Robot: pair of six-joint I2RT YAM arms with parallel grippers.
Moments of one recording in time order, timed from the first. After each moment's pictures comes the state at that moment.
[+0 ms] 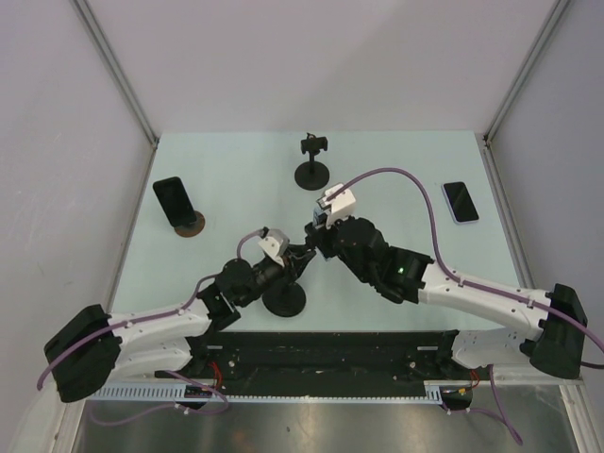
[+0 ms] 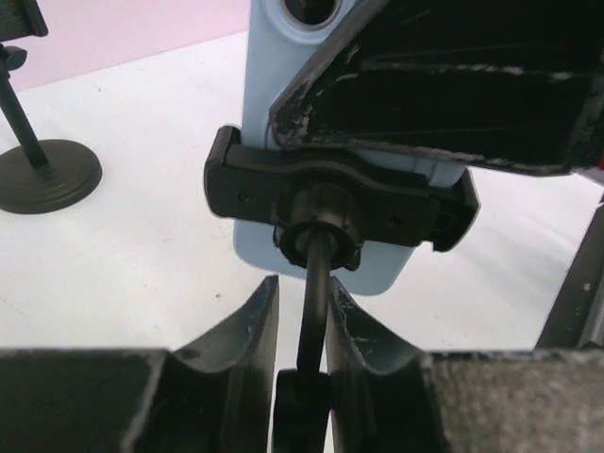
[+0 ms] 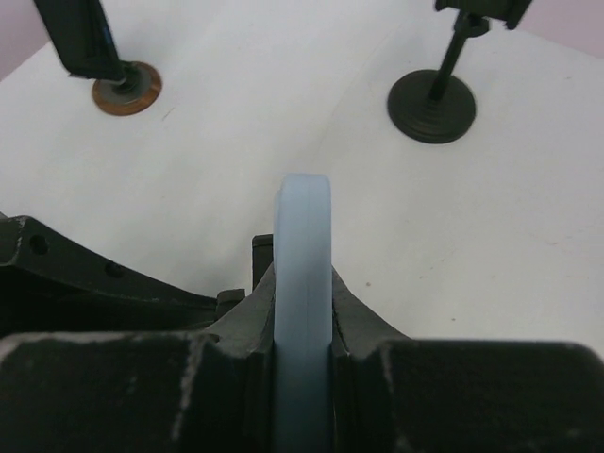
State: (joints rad) left arm -0.95 1.00 0.30 0.74 -0.11 -0.14; right arm 1.09 1.23 1.00 -0.06 0.49 0.19
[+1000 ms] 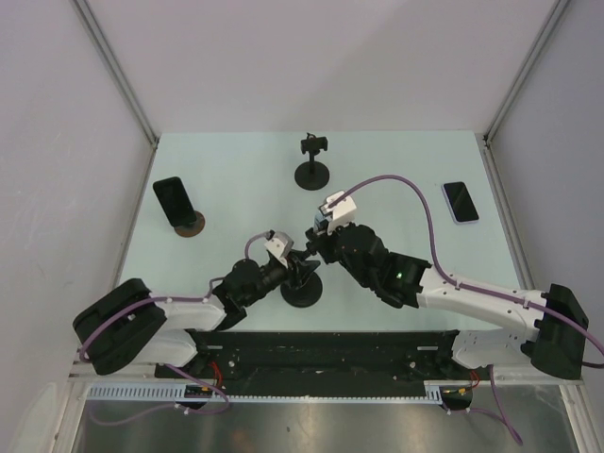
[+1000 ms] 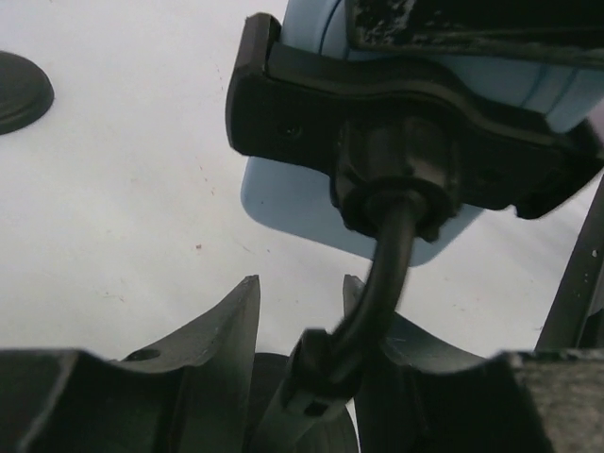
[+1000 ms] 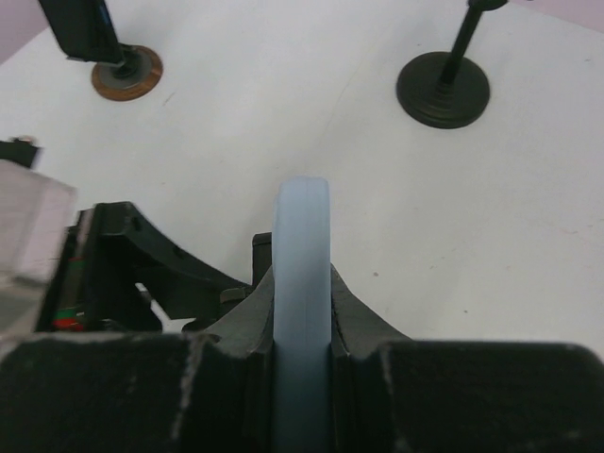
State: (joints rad) left arm -0.86 1.28 0.25 0.99 0.01 -0.21; right arm 1.10 1.22 0.92 0.01 0.52 0.19
